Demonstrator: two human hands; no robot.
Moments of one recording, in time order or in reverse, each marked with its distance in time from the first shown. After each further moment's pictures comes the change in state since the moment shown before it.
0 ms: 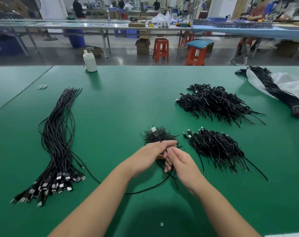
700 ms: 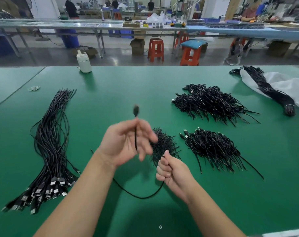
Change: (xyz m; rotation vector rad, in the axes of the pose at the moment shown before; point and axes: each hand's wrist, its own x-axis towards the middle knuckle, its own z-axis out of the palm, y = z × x) left_hand -0.020 0.064 -0.039 -0.651 -0.252 0.149; right_hand 0.003 0.016 0.014 0.678 -0.009 0.352
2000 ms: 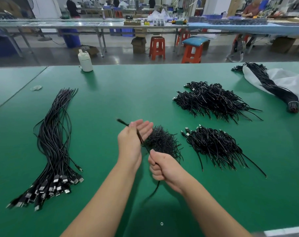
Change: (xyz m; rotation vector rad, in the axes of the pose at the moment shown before) left_hand 0.034 -0.058 -0.010 0.126 0.916 0.376; right_hand 0.014 0.003 0.013 -0.371 -0.121 0.053
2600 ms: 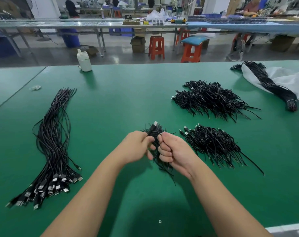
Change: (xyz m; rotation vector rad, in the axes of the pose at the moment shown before) left_hand 0.000 0.021 -0.015 1.242 -0.549 0.026; right_hand -0.005 -0.044 -0.017 0.217 0.049 -0.156
